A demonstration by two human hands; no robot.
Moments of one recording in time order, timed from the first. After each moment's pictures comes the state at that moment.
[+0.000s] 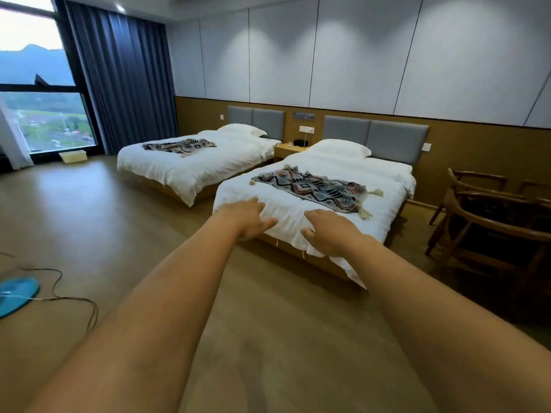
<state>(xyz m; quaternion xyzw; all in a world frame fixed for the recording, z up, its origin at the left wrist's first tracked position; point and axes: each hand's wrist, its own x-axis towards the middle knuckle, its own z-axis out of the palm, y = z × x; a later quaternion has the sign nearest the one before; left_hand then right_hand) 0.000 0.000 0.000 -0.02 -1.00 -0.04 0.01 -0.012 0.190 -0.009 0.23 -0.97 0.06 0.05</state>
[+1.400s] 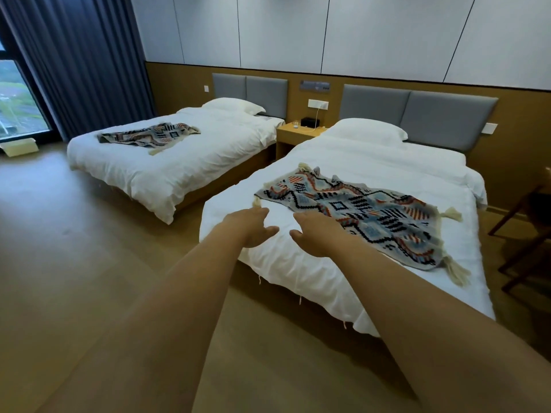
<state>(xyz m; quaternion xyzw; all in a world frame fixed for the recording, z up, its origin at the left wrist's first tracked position) -0.745 -0.250 -0.072 -0.01 -1.00 -0.05 -0.06 -0.750 -0.090 -0.071 0.22 -0.97 0.05 -0.04</state>
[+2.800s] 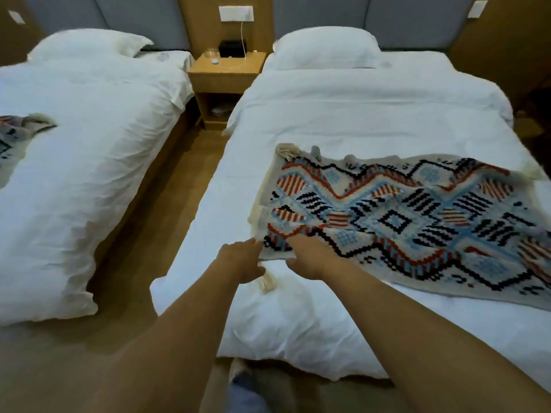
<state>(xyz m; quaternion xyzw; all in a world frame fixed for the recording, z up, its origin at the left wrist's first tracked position) -1.461 -0.460 -0.242 -0.24 -0.93 0.08 -0.25 -1.418 -0.307 -0.247 -0.02 -0.96 0.19 -0.22</state>
